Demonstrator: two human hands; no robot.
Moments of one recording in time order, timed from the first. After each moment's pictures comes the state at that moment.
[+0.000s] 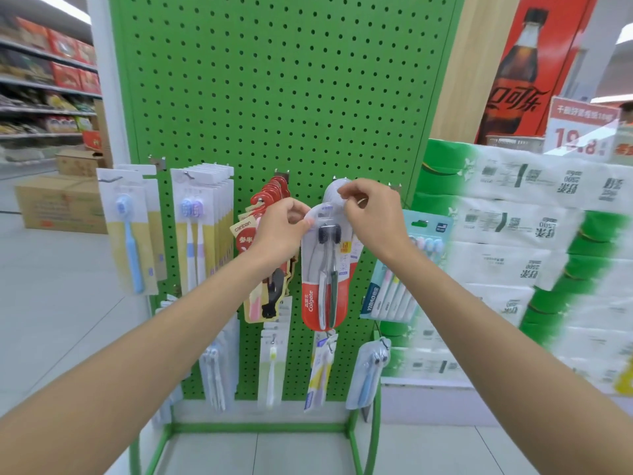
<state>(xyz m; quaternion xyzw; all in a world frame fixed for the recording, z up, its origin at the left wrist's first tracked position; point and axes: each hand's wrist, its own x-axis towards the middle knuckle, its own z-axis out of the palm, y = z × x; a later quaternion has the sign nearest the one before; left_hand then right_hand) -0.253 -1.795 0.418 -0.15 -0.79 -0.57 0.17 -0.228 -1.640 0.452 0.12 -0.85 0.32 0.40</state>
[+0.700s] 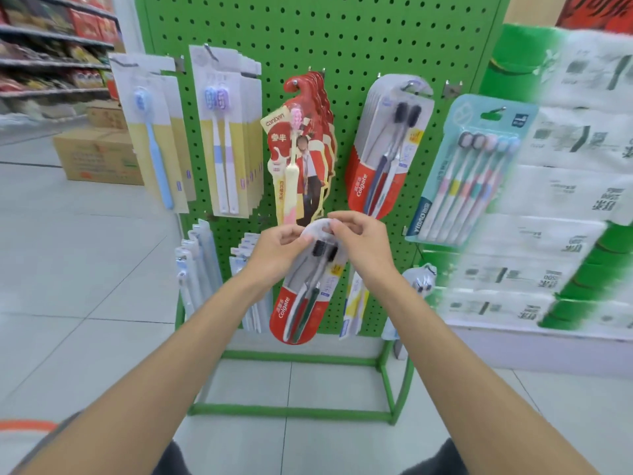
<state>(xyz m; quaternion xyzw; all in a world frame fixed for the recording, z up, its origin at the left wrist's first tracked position) -0.222 -1.847 0.249 -0.10 -0.77 -0.63 0.04 -0.219 -1.692 0.260 0.07 -0.78 0.59 0.19</state>
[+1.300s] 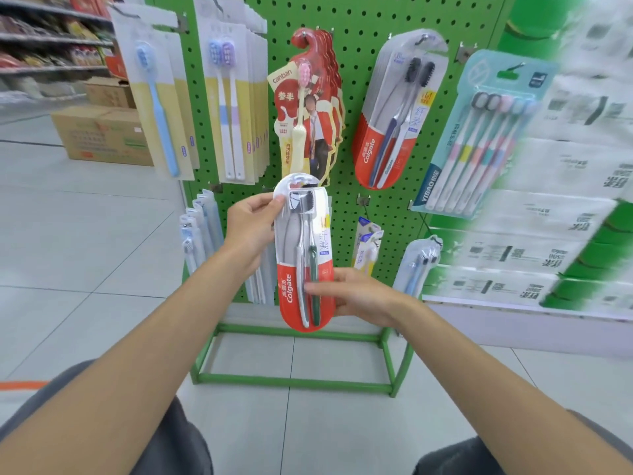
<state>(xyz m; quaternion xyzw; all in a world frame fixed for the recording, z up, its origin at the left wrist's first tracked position) -0.214 -1.871 0.233 0.04 -0.66 -0.74 0.10 -0.174 -1.688 0.183 0.09 -0.76 0.60 -0.24</state>
